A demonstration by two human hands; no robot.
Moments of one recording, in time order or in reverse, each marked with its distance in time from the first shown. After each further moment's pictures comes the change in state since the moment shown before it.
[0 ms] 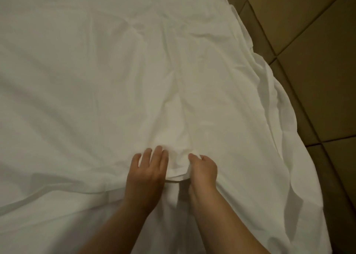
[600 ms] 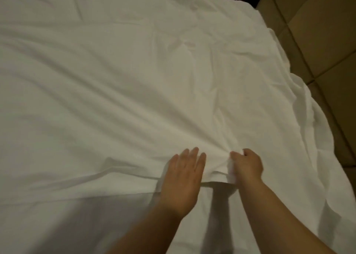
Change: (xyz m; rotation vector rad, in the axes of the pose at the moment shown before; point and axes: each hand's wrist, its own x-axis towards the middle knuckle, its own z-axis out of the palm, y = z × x) left_hand -0.029 -0.021 -0.047 -0.213 -0.193 -0.133; right_hand -0.011 -0.018 0.002 -0.401 0.109 -0.285
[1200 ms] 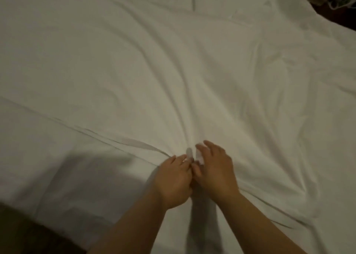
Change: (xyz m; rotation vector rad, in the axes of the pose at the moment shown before) left_hand -0.096 -0.123 -0.002 -0.011 -0.094 -0.221; right_hand -0.140 -0.036 0.130 -0.660 -0.352 -1.271
